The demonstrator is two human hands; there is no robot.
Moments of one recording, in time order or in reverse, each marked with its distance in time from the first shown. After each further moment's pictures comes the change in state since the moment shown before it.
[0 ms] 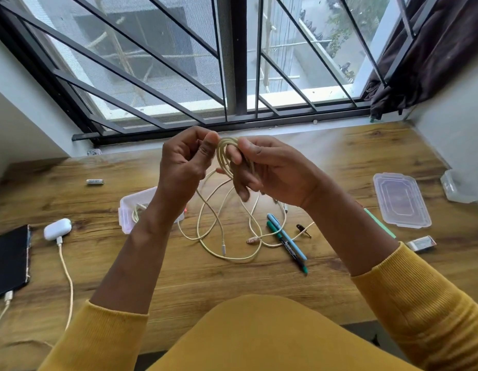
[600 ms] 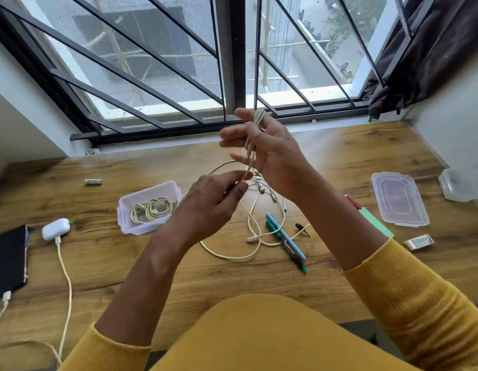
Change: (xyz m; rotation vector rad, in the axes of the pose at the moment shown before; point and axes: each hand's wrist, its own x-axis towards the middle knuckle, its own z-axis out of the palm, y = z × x) left_hand -0.035 -0.008 0.021 0.601 -0.358 -0.044; right_hand 0.010 0.013 -0.017 -0.053 0.474 -0.091
